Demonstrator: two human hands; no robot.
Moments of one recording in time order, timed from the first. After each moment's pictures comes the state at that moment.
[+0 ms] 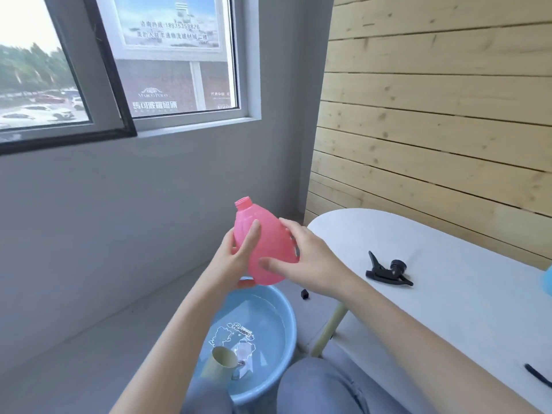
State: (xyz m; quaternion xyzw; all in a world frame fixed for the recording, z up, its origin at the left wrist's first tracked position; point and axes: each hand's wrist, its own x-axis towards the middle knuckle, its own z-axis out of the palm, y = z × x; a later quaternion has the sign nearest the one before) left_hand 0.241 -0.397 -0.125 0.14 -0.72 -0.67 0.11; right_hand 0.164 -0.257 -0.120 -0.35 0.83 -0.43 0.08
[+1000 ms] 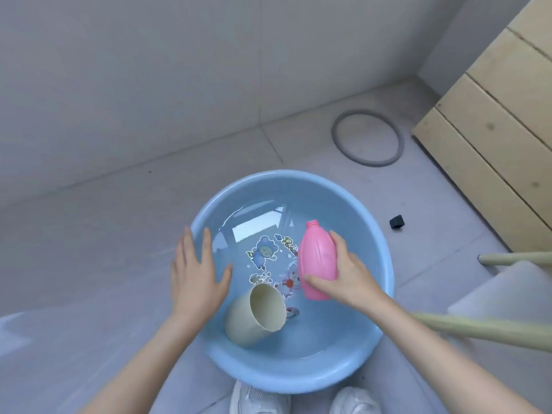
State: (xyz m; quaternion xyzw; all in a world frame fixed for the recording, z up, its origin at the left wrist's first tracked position) left_hand 0.207 -0.590 -0.516 0.44 -0.87 -0.20 -0.01; right_hand 0.028 -0.407 -0.471 -0.21 0.89 -0.17 0.37
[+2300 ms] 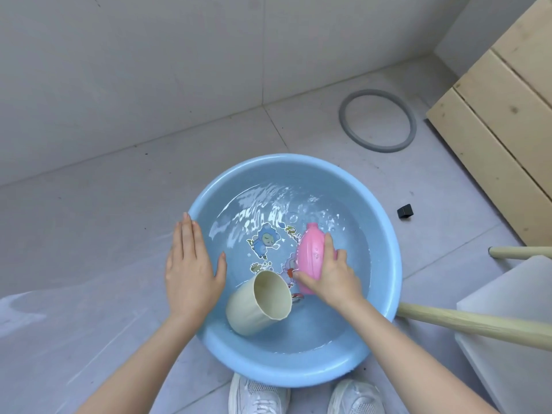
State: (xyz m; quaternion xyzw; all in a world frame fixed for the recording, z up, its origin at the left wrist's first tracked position) left_hand 0.215 -0.591 -0.550 0.44 -0.89 -0.11 0.06; right_hand 0.044 -0.420 -0.536 -0.20 0.92 -0.08 0.33
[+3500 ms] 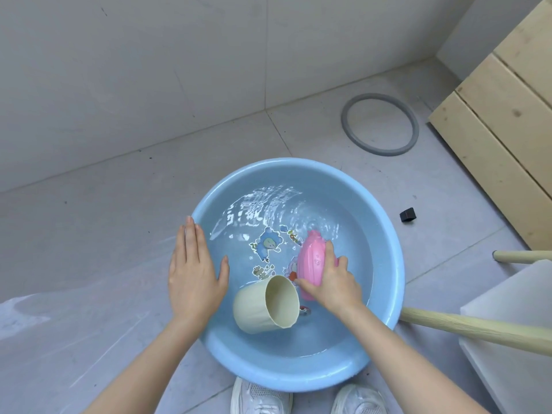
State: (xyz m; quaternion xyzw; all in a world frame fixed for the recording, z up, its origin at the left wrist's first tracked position) left_hand 0.214 -0.591 -0.548 0.44 -0.89 -0.09 0.05; right_hand 0.048 -0.418 -0.546 -0.21 0.92 -0.06 0.32
